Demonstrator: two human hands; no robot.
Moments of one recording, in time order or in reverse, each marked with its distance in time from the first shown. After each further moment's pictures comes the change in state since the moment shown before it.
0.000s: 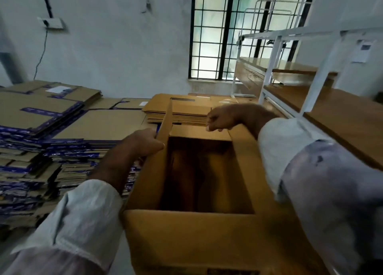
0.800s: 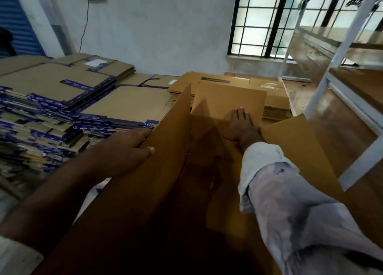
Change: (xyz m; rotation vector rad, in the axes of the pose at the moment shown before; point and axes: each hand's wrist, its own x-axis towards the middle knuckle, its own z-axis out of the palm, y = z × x) left_hand 0.021 0.002 0.009 -0.093 0.022 -0.096; right_hand 0.207 0.092 0.110 0.147 0.219 0.161
